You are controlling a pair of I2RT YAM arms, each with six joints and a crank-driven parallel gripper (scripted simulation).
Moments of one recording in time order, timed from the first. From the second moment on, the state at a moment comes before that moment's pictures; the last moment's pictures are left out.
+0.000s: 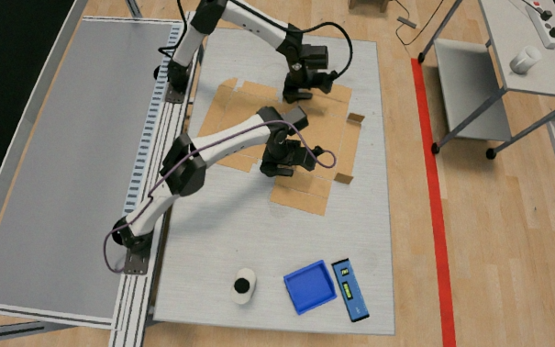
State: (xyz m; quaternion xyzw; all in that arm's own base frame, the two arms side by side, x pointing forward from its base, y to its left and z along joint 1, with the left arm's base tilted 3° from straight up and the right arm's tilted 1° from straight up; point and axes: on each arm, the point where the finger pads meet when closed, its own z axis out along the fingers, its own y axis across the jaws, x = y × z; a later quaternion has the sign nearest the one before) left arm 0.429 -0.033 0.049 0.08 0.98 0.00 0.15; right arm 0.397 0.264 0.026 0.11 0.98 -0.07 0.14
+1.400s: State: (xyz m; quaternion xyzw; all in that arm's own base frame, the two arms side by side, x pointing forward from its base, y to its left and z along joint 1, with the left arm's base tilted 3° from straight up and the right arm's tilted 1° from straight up) left arm 0.420 -0.081 0.130 0.10 0.98 -0.06 0.14; right arm 0.397 0.264 0.026 0.11 0.98 -0.07 0.14
